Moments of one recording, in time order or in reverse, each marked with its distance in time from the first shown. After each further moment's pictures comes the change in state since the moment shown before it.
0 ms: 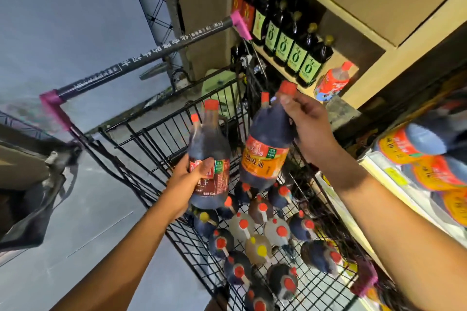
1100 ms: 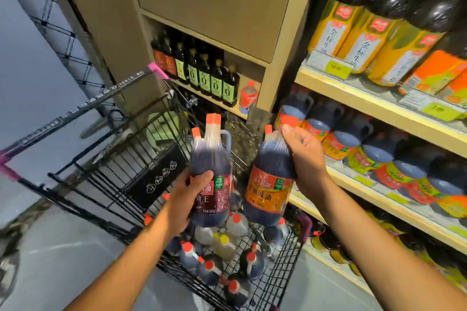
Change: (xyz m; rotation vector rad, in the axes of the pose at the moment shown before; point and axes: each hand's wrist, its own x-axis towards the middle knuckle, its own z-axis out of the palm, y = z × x) left_hand -0.115 0.011 0.110 0.067 -0.417 0.045; right_hand -0.215 -0.087 -0.094 -0.028 0.345 -0.146
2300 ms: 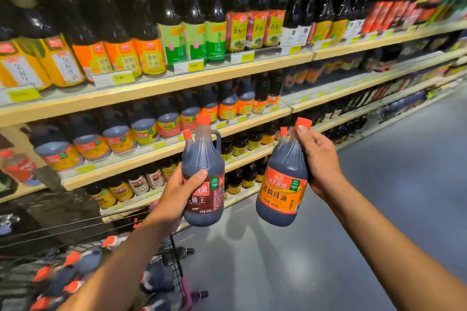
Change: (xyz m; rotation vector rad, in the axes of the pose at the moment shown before) left_hand -0.117 -0.084 0.302 0.293 -0.909 -0.225; right_hand -0.413 -0.087 -0.249 -0.044 1.171 -0.111
